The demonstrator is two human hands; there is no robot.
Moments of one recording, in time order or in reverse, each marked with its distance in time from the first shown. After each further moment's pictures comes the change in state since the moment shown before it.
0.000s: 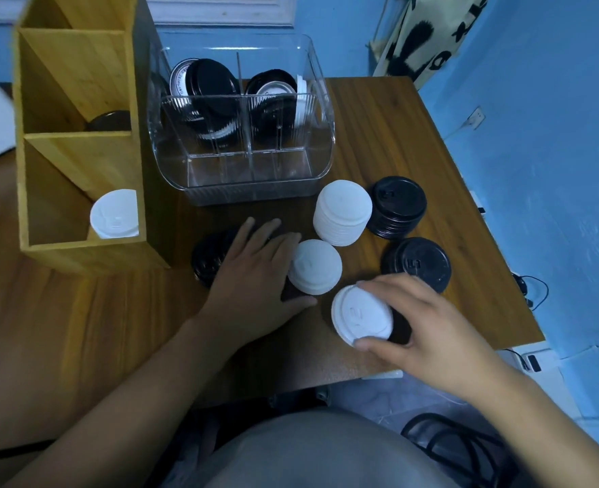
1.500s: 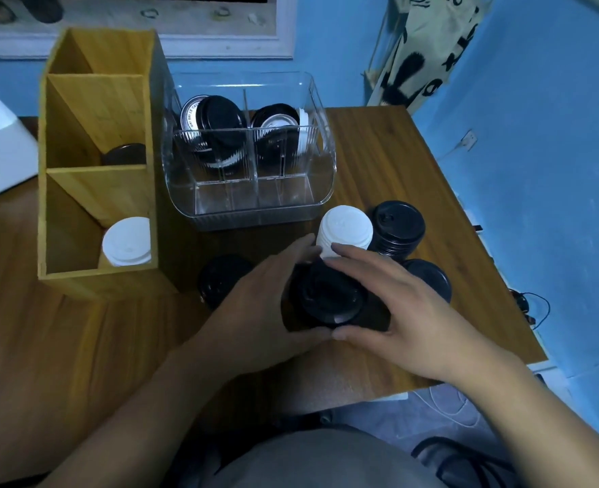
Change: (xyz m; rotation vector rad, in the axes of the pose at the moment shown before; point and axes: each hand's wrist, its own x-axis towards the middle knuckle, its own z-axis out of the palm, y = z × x) left_hand -0.013 0.011 -0.052 -0.617 -0.012 0.020; right_hand 0.053 -0.043 -0.026 0.019 -0.005 -0.135
